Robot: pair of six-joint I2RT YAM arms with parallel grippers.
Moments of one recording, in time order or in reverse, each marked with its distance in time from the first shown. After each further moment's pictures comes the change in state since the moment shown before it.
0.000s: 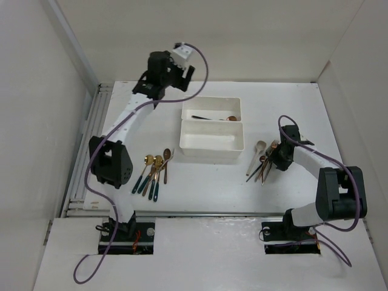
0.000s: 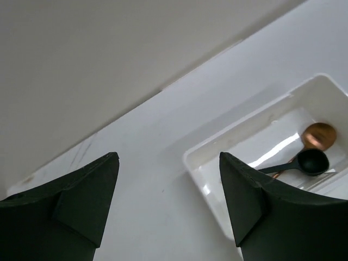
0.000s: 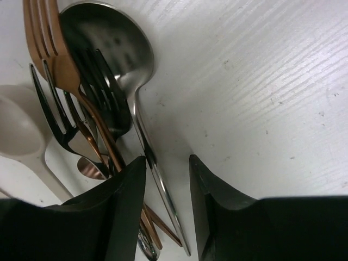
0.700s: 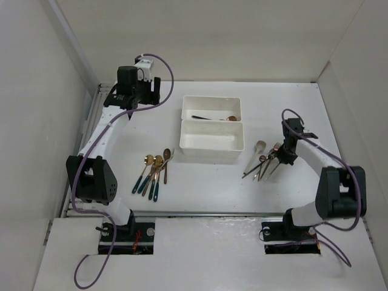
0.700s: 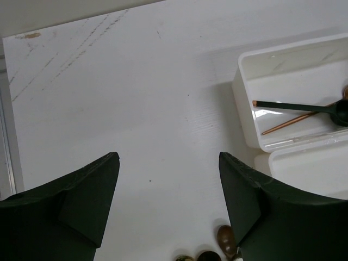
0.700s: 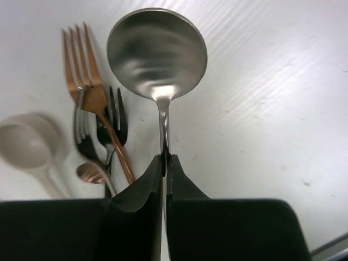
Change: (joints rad) left arm 0.222 -0.270 -0.301 -0.191 -0.075 -0.220; right arm -0.018 0.042 0.126 -0.144 0.109 -0.027
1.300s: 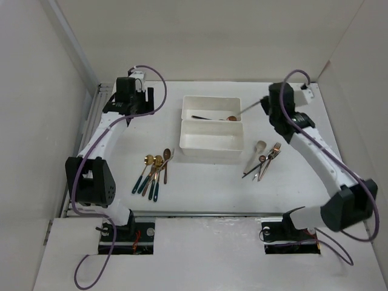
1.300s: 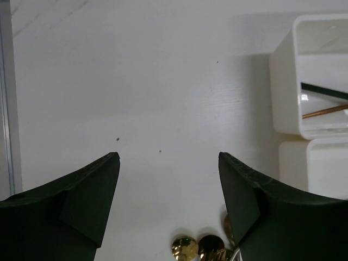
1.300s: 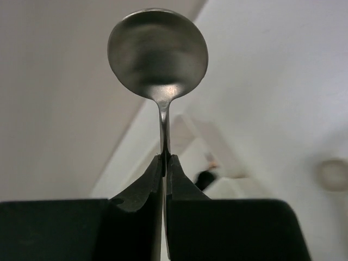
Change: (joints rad) left arm 0.027 -0.024 -0.105 0.004 -0.090 -0.073; right arm 0.270 -0.204 0.331 0.198 0.294 0.342
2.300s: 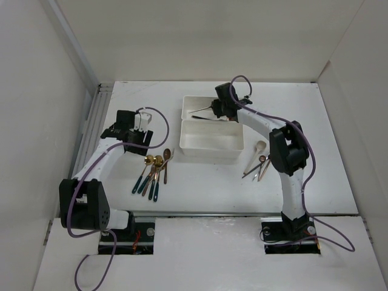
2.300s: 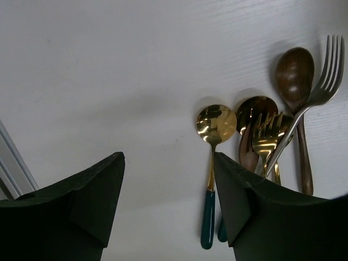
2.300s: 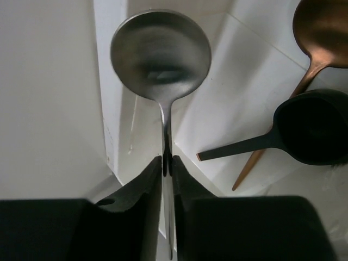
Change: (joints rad) left arm 0.038 -0.244 -0.442 -0.191 0.008 0.246; right arm 0.203 0.860 0.530 0.067 -0.264 0.601
